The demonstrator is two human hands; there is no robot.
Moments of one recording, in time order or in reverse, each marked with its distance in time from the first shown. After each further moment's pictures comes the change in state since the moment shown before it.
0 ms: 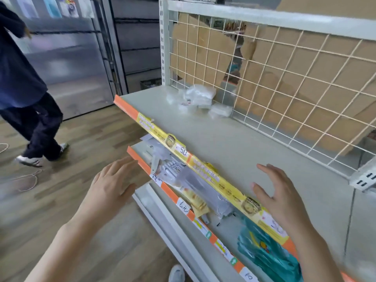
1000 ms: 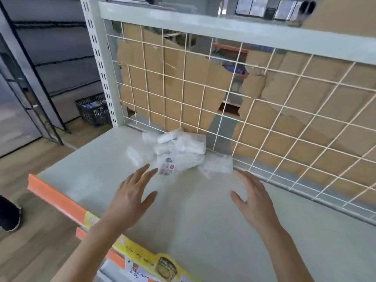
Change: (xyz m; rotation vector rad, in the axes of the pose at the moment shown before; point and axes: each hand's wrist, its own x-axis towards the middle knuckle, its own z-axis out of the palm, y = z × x) left_hand 0.337 -0.081 0.141 -0.172 -0.305 0.244; right_hand 0.263 -0.016 0.121 -0.159 0.070 0.213
